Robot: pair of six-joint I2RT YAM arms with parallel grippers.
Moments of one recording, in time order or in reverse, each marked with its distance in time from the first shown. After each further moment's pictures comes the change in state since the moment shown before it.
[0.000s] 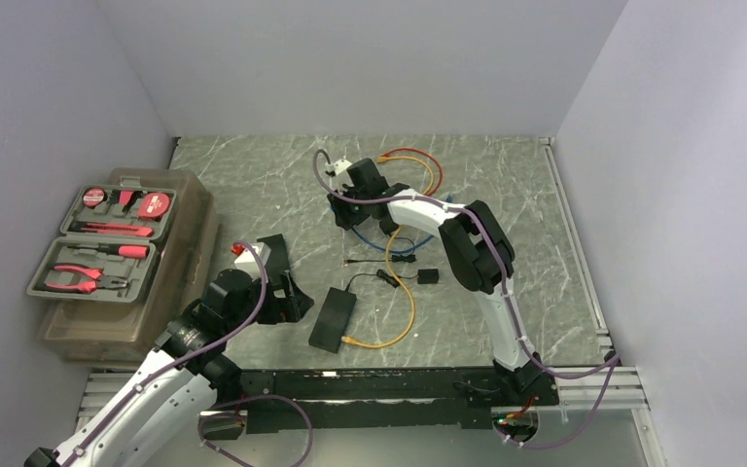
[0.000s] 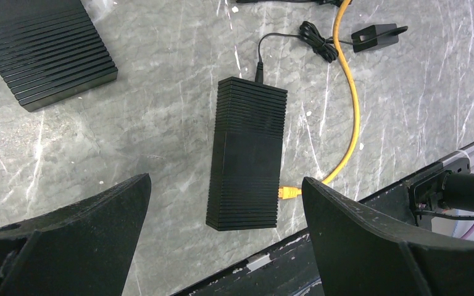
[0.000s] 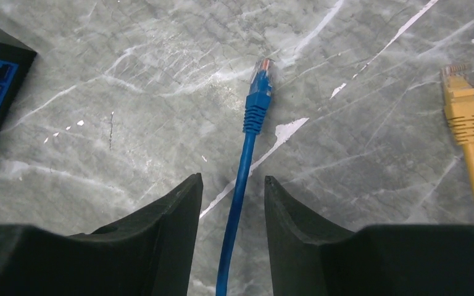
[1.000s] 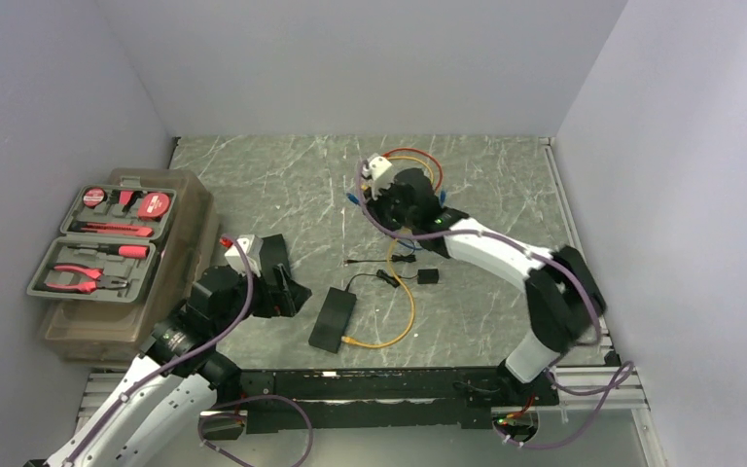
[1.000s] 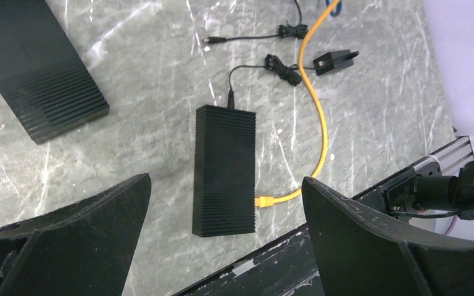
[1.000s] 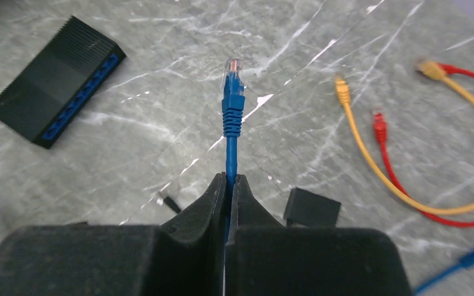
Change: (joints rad) left arm 0.000 -0.037 0.089 -0.034 -0.001 0.027; right arm 0.007 -0.513 -0.478 0.223 0.056 -0.077
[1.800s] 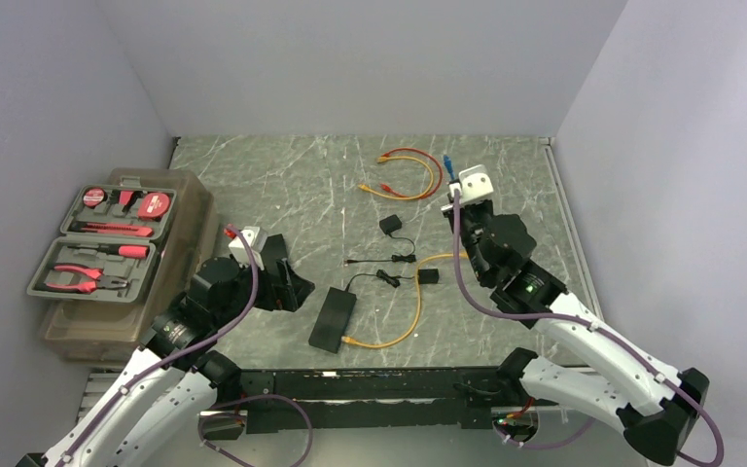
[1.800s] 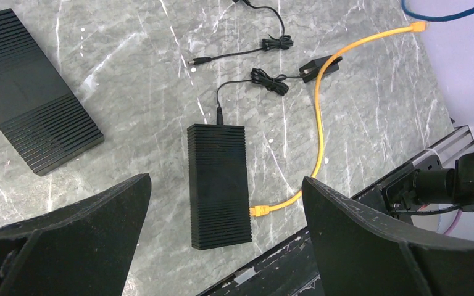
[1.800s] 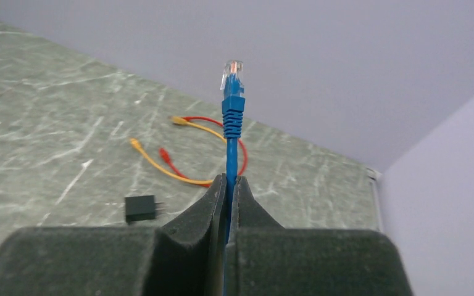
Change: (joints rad) left arm 0.001 0.064 0.075 0.044 0.032 0.085; right arm 0.101 -0.831 -0.344 0.057 0.655 -0.211
